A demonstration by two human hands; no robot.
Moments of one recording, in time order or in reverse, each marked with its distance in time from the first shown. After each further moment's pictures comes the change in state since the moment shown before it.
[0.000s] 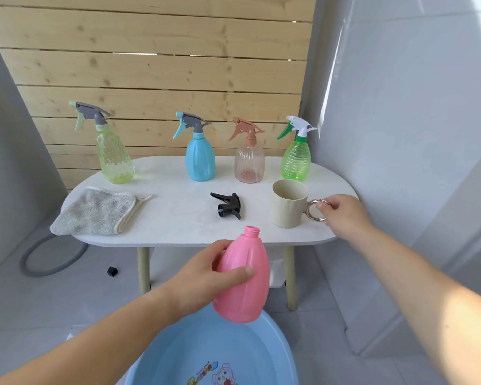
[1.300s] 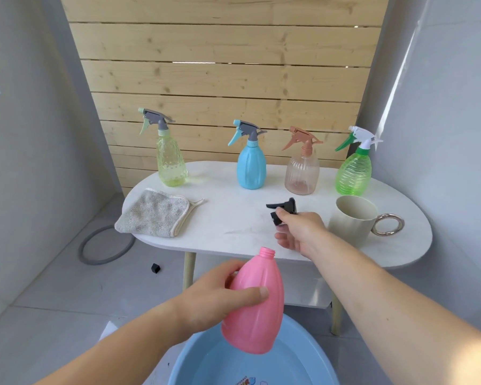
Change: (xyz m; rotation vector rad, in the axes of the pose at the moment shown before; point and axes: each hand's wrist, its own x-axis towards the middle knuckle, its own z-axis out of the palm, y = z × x) left_hand -0.030 -0.016 -0.057 -0.092 0.045 -0.151; right_hand -0.024 -0.115 0.146 0.646 -0.343 0.336
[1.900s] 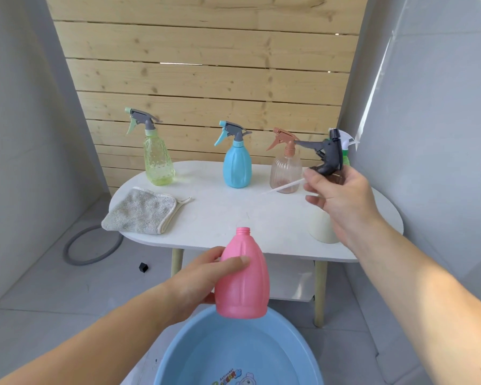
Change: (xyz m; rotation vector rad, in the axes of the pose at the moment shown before) left_hand 0.003 0.015 0.007 -0.137 0.043 -0.073; right_hand -0.079 -0.059 -0.072 0.201 0.027 -0.550
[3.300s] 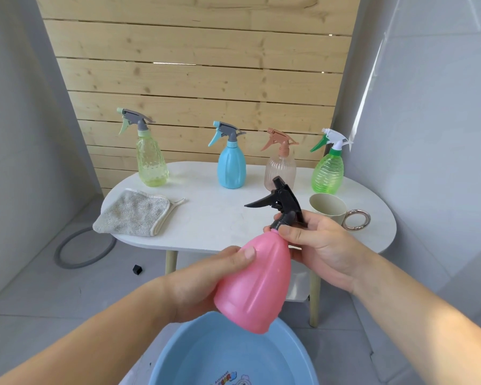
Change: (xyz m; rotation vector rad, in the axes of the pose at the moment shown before) left_hand -0.004 0.017 0.014 -0.094 -0.321 0.000; right_hand -0.052 0.014 -0.010 0.160 -0.563 0.370
